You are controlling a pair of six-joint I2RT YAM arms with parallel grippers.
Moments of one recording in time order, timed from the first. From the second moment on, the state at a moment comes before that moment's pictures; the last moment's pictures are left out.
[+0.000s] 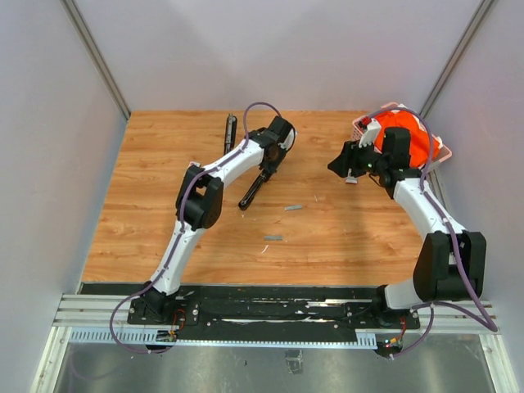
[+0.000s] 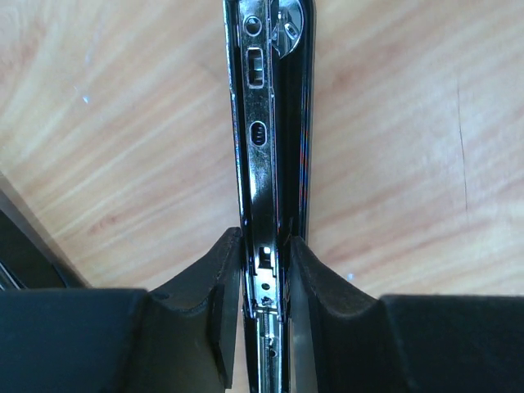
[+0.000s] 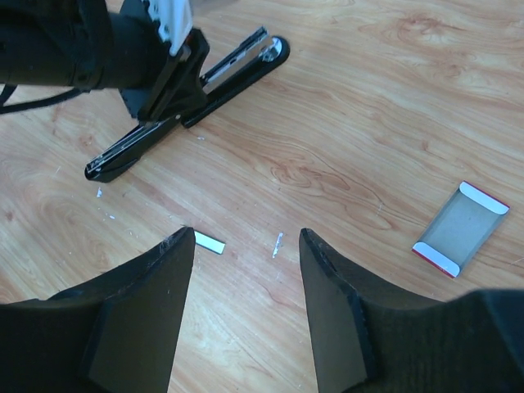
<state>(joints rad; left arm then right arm) -0.60 2.41 2.10 -0.72 -0.21 0.06 0.04 1.42 1.03 -0.14 -0.62 0.03</state>
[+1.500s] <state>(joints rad) -0.50 1.86 1.30 -0.52 0.03 0.09 0.04 1.51 1.02 -0.12 -0.61 0.01</state>
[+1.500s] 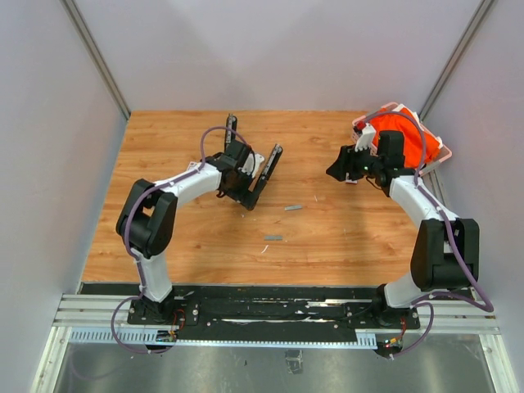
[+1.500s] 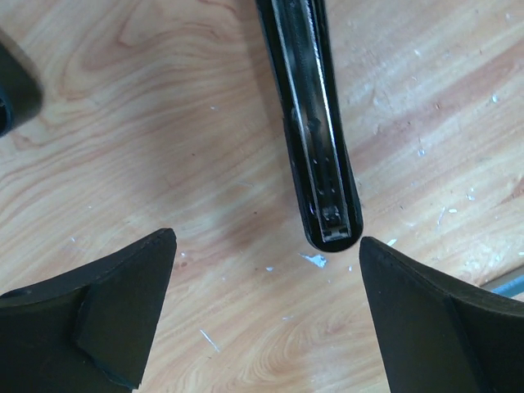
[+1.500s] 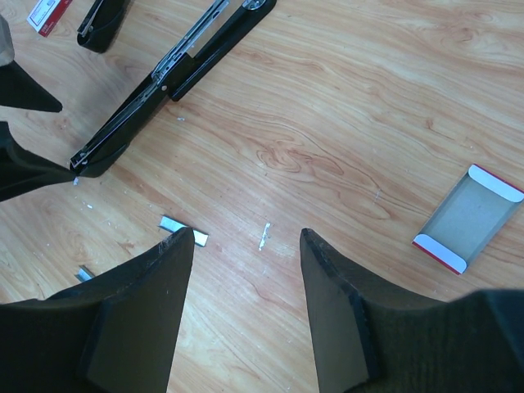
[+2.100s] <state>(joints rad) -0.57 1.84 1.23 -0.46 0.03 0.12 0.04 1.51 1.02 -0.12 -0.62 0.00</state>
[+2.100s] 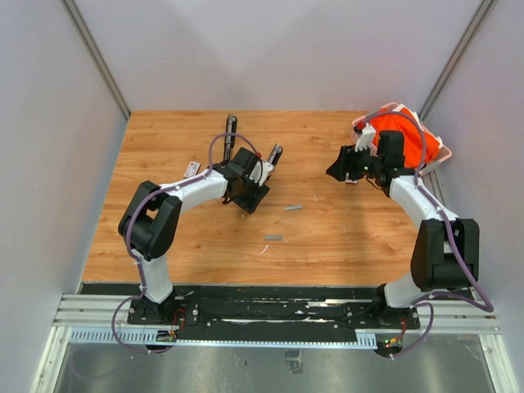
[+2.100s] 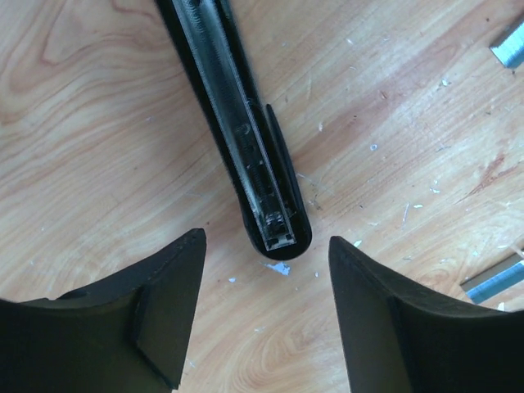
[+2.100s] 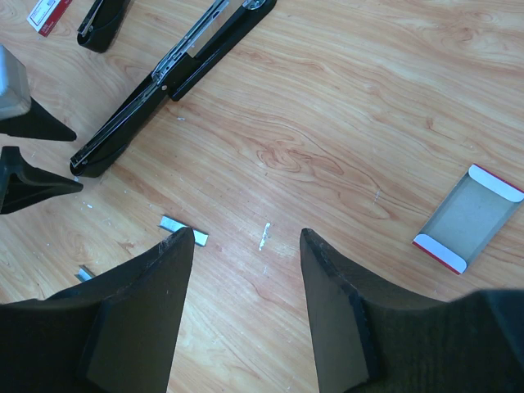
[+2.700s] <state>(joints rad) -0.62 2.01 1.42 -0.51 0.05 0.04 0.04 1.51 1.02 -0.12 -0.62 0.00</state>
